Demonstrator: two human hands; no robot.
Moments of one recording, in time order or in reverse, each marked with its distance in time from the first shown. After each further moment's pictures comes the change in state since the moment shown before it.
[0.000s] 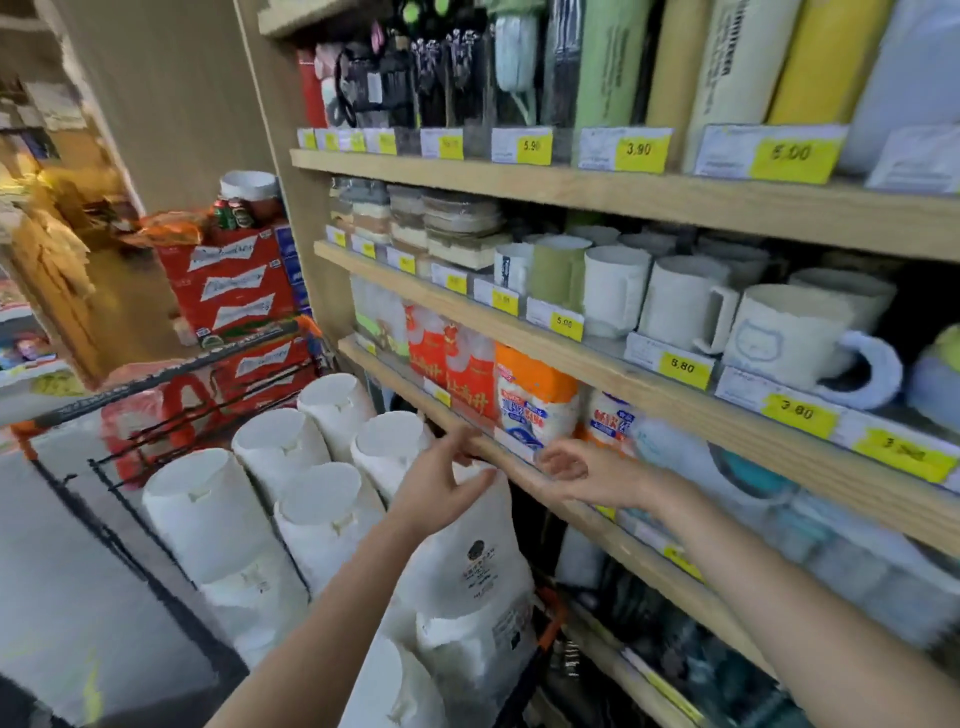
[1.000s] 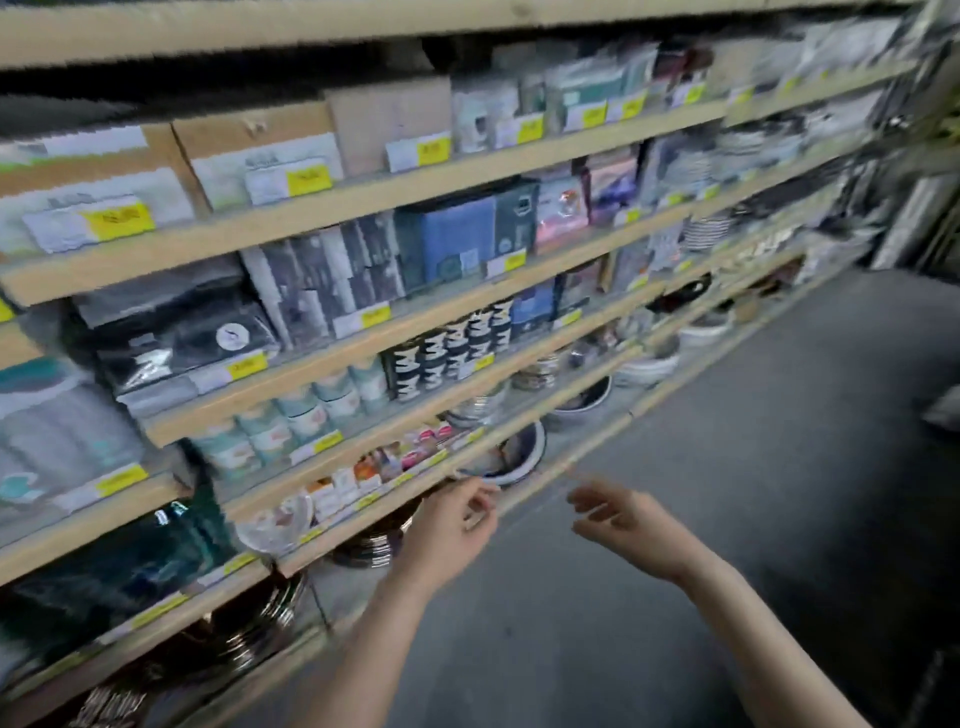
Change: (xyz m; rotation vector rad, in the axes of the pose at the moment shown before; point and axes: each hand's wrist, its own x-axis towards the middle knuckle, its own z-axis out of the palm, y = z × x) left_hand -0.439 0.367 0.292 -0.398 -1.160 0.780; right_hand -0.745 0.011 0.291 0.303 1.136 1.096
